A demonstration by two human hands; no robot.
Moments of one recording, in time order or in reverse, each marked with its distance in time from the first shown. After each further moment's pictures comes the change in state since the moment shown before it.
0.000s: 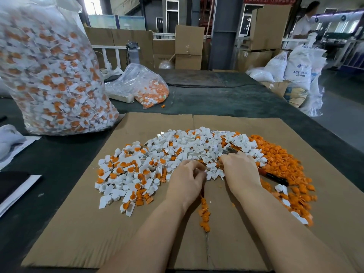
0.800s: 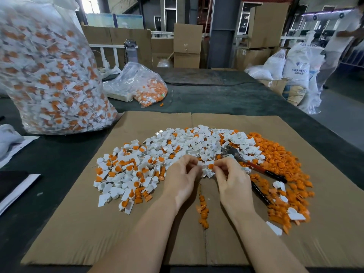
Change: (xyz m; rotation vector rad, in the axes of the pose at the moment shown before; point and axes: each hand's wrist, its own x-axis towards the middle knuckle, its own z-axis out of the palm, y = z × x) left_hand -0.001 -0.005 -0.004 -0.278 0.010 -0.078; right_hand -0.044 -0.023 0.011 0.876 0.354 0.162
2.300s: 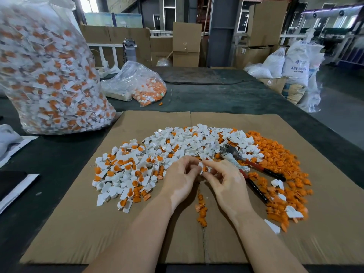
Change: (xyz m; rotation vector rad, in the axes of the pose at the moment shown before) left_hand -0.008 0.010 -0.007 -0.048 -0.113 -0.023; right_hand -0.001 0.002 -0.002 0.011 -0.120 -0.119
